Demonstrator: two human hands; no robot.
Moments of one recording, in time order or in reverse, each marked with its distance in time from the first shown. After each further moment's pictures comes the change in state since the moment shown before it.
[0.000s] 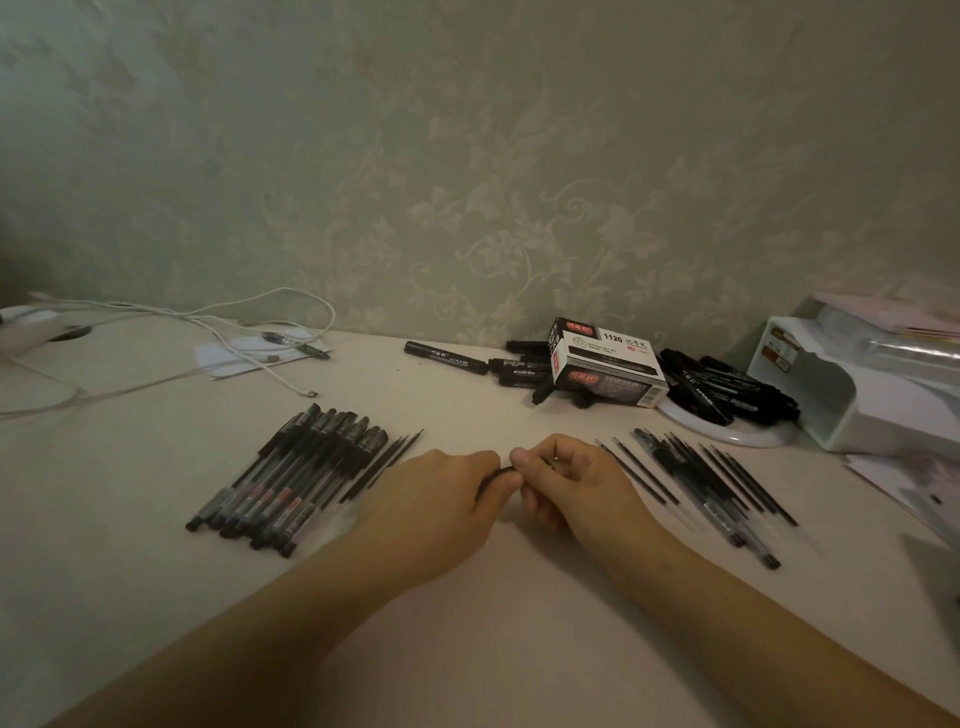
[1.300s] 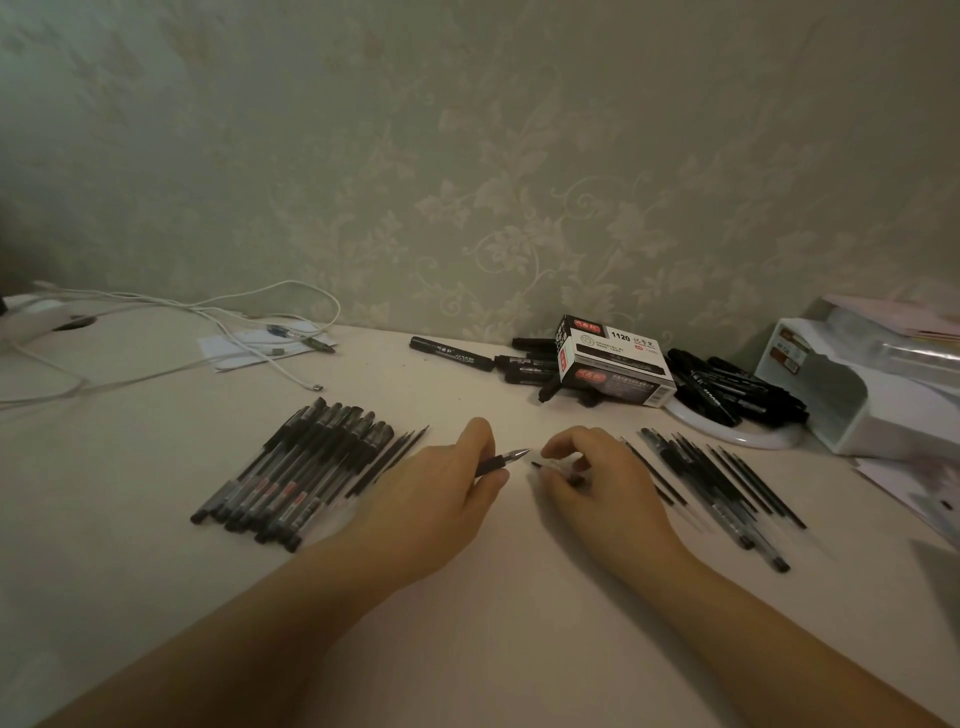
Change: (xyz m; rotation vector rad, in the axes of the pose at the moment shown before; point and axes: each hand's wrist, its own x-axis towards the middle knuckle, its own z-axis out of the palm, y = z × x) left_hand -0.001 -0.005 -0.007 -0.191 -0.060 -0.037; right_hand 0.006 0.022 -0.016 -0.764 0.200 -0.260
